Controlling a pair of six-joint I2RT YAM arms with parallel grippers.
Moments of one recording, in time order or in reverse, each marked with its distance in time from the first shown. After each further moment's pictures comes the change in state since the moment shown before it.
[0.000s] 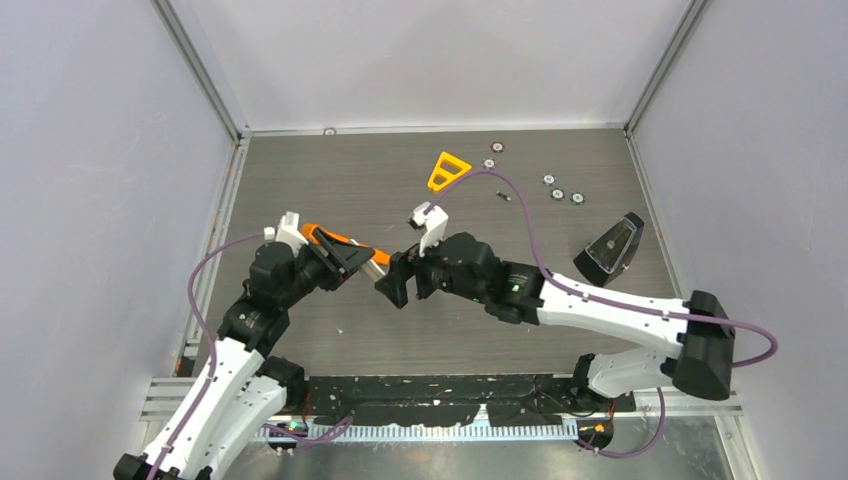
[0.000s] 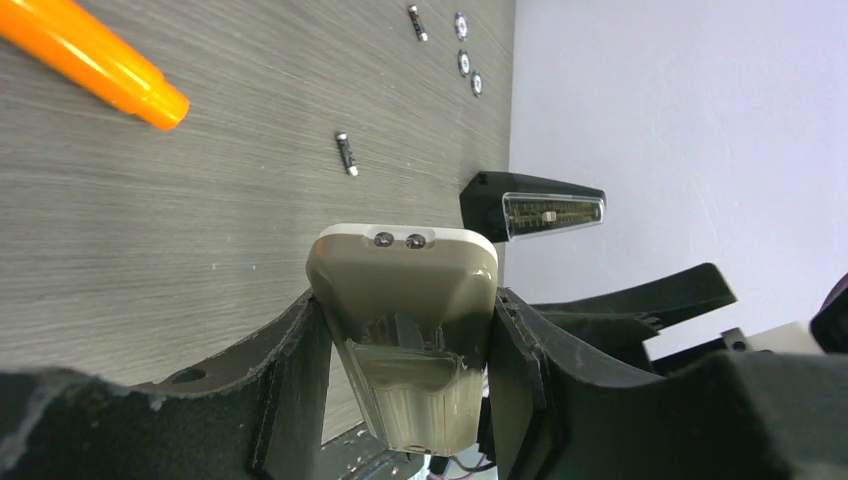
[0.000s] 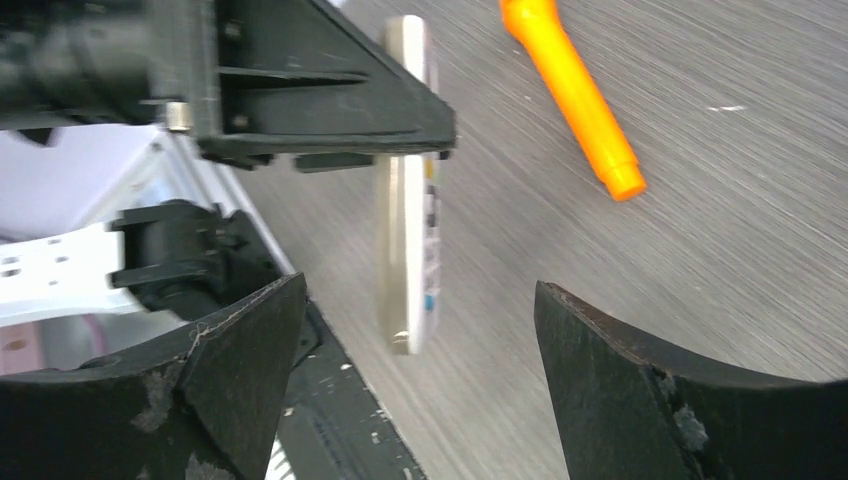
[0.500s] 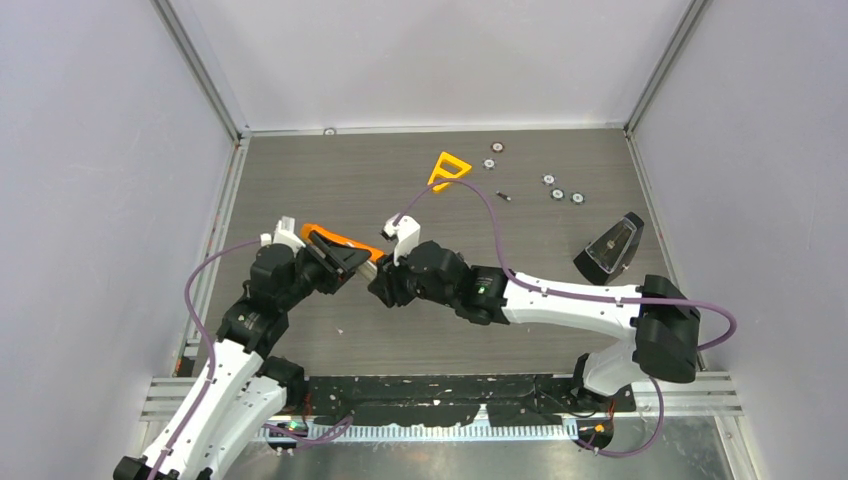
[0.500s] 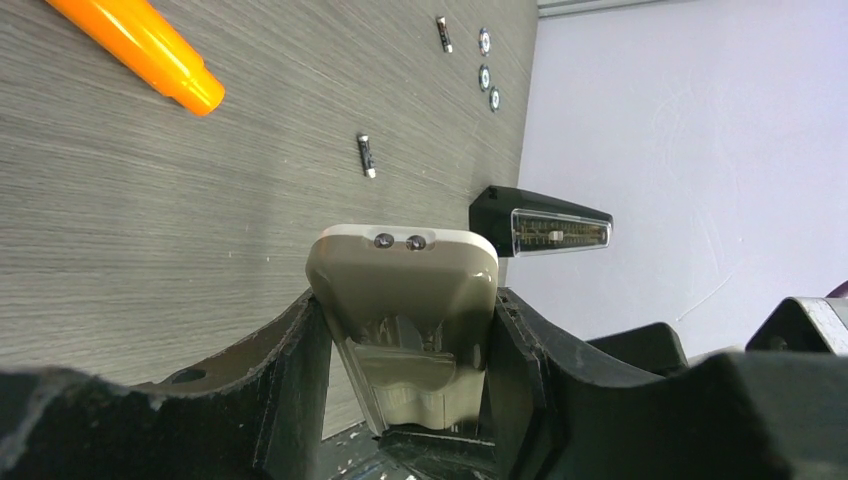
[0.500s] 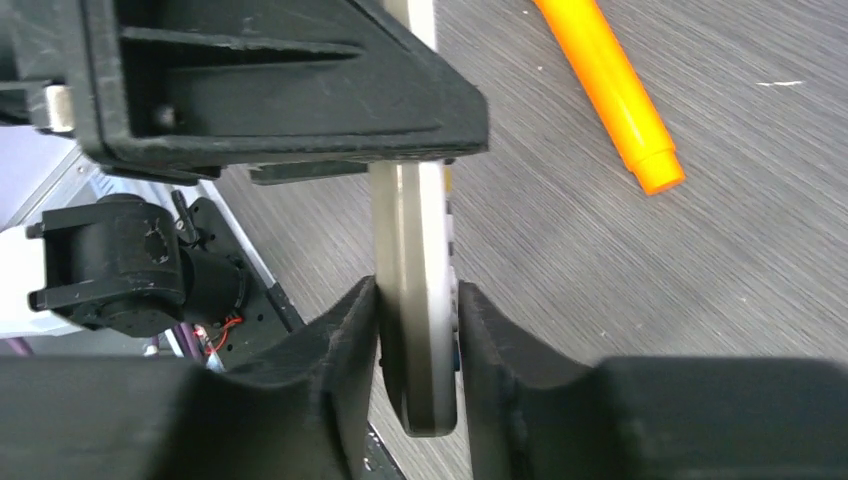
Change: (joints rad) left arm 0.000 -0.019 0.000 -0.079 -0.060 -0.064; right arm 0.058 0.216 0.062 0.039 0.096 -0.016
